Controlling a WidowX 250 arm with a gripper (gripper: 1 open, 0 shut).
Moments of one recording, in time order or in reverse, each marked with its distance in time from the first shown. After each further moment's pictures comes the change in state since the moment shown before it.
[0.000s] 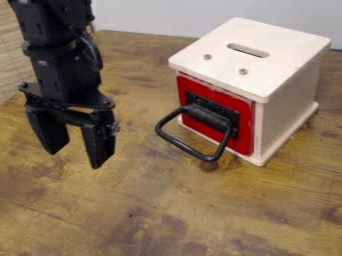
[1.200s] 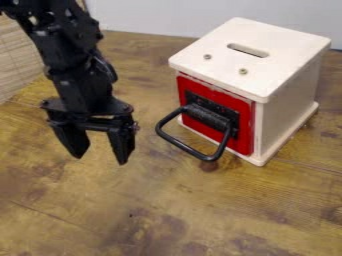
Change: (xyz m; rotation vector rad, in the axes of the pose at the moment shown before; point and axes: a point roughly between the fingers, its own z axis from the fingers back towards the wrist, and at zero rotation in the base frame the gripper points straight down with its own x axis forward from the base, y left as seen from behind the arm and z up) arm 0.031 0.004 -0.026 -0.056 -0.135 0.167
